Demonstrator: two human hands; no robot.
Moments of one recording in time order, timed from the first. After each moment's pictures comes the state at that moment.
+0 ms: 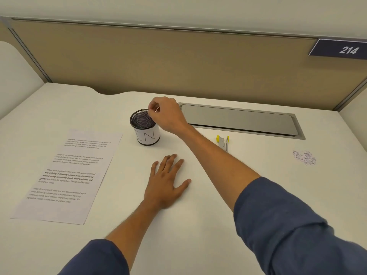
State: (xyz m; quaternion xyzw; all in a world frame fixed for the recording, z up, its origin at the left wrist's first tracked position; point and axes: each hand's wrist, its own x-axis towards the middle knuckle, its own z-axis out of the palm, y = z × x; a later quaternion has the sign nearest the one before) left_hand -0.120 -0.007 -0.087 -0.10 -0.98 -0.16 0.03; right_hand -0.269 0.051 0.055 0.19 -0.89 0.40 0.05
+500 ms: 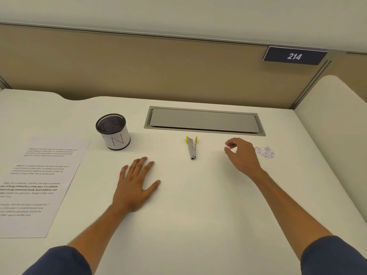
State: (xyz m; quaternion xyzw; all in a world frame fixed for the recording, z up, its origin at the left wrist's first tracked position) left_hand -0.119 -0.008 -0.088 -0.10 -0.98 -0.14 0.05; right_hand -0.180 0.347 -0.018 -0.04 -0.94 0.33 0.08
